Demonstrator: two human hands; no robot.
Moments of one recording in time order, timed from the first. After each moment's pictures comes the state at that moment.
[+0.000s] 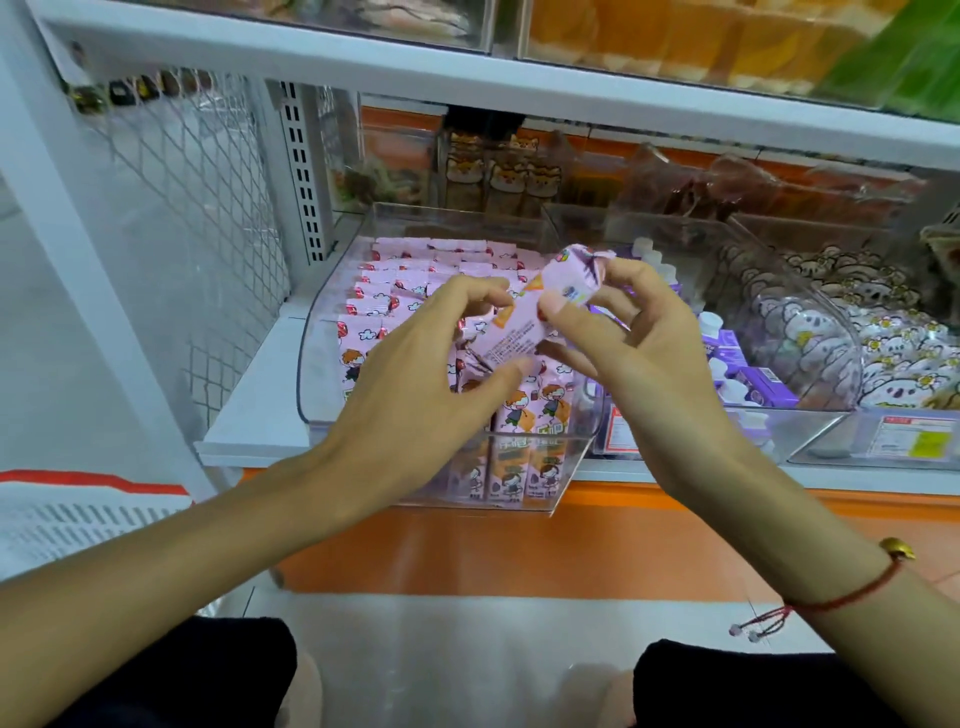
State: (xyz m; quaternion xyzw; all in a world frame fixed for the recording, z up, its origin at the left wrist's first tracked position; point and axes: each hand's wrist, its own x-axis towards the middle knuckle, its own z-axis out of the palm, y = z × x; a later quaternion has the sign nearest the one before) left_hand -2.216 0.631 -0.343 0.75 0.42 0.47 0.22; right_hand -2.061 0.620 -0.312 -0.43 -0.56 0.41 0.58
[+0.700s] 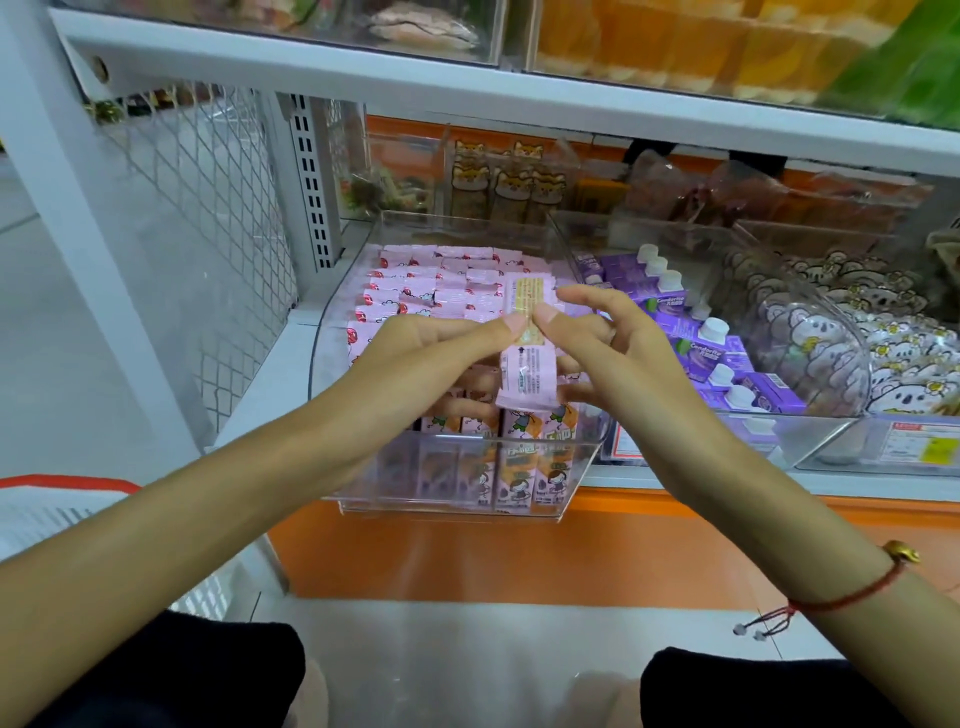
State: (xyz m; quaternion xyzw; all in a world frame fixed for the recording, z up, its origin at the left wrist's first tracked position) left_hand -2.225 0.637 -0.325 0.61 0.40 0.41 0.55; right_hand -2.063 0.627 -0.317 -0.49 -0.56 0.44 0.50
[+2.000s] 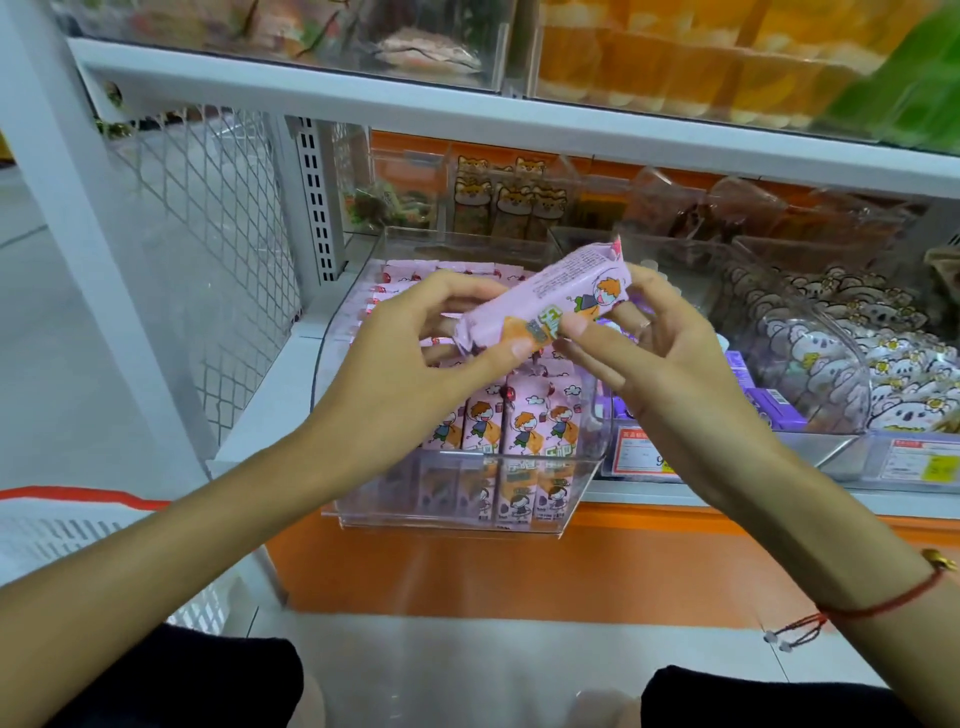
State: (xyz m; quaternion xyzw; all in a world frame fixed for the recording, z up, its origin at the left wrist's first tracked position) left_hand -2.230 0.640 -0.324 0.70 0.37 0.51 0.33; right_hand -2.046 0.626 -0.305 -0.39 -0.59 0.44 0.54
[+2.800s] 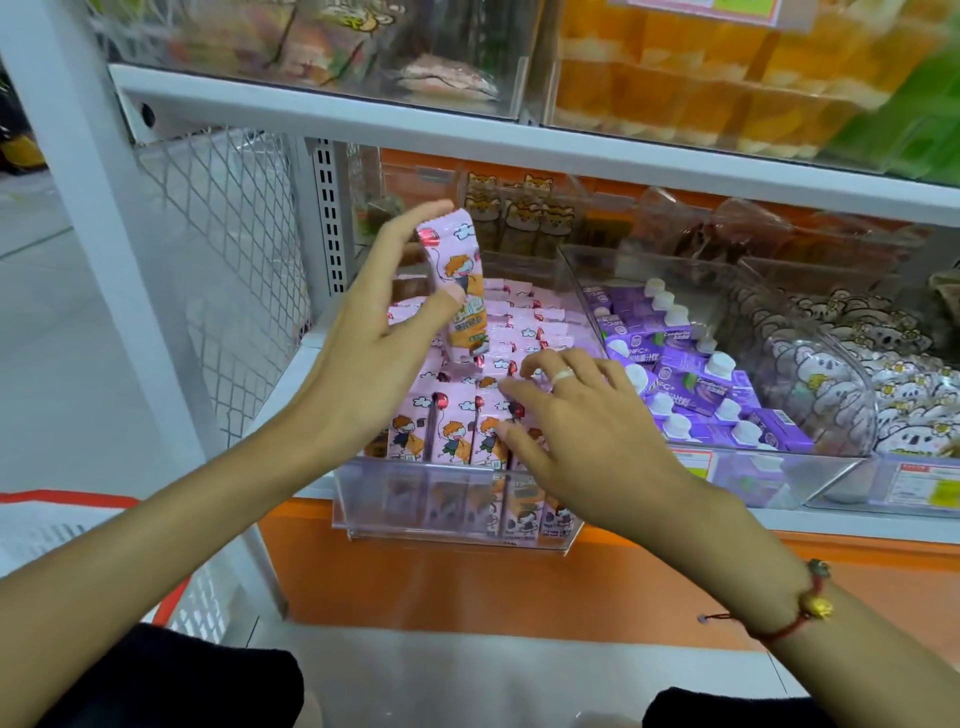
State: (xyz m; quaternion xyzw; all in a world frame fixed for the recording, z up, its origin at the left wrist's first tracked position) left_hand -2.250 0.659 -0.318 0.68 0.36 0.57 0.28; right_hand -2.069 0.637 -0.338 -0.53 -0.83 -0.13 0.10
